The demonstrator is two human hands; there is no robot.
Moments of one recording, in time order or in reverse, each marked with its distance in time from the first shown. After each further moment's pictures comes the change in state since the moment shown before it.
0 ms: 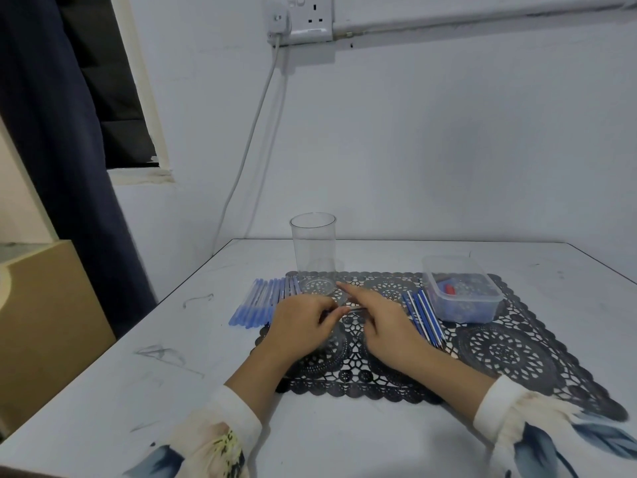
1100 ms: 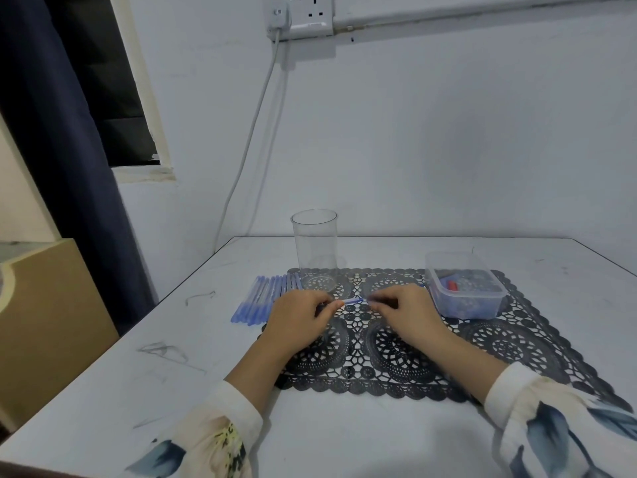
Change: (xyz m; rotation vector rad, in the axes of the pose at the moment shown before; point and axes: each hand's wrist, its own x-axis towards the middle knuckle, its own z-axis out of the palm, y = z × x) left_hand 0.001 -0.006 -0.003 -0.011 -0.051 -0.132; right_hand 0.010 0.011 -0.023 -0.138 0.031 0.324
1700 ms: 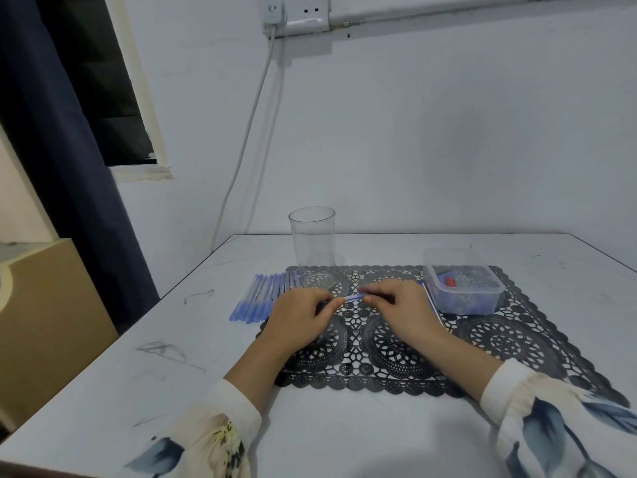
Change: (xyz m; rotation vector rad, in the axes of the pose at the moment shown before) left_hand -0.001 0.002 0.002 -0.063 0.009 0.051; right_hand -0.006 -0.007 0.002 0.199 0.052 -0.028
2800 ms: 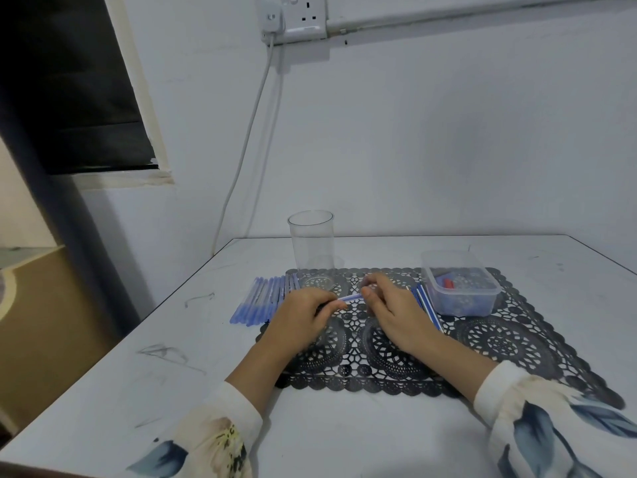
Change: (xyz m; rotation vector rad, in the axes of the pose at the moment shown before) left_hand -0.002 0.007 -0.002 -0.166 0.070 0.115; right_hand -0.003 0.013 0.004 -0.071 -0.036 -0.227
